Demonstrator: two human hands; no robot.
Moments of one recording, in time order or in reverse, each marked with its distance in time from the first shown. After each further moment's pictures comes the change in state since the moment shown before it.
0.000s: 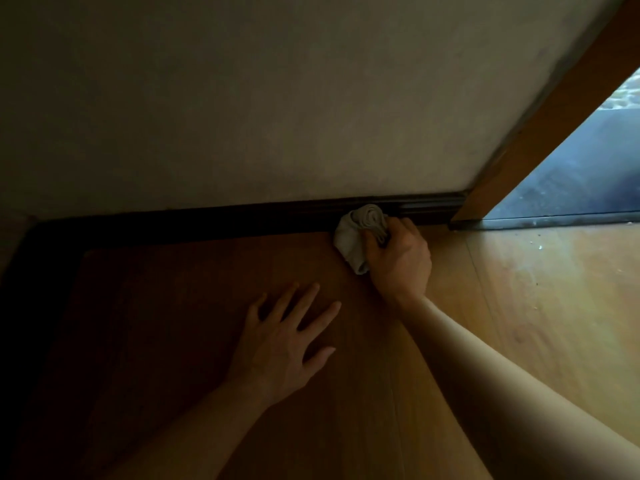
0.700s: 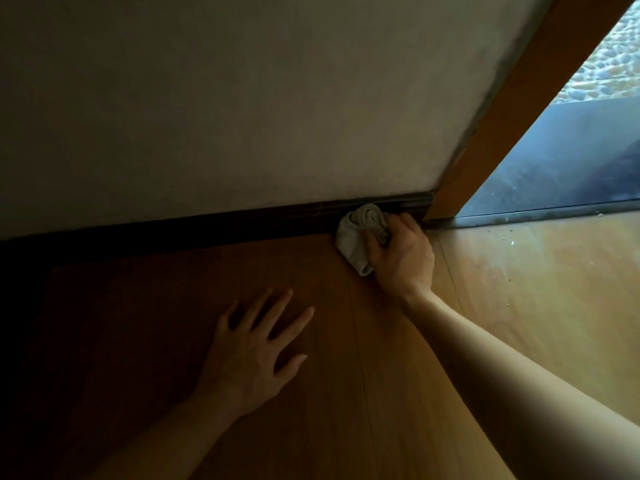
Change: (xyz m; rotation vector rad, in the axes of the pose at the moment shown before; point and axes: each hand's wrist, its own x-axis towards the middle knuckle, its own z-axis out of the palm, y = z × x) left_hand 0.000 0.006 -0.016 0.063 -0.013 0.006; right_hand 0.020 0.040 -0.027 -0.008 -0.057 -0.046
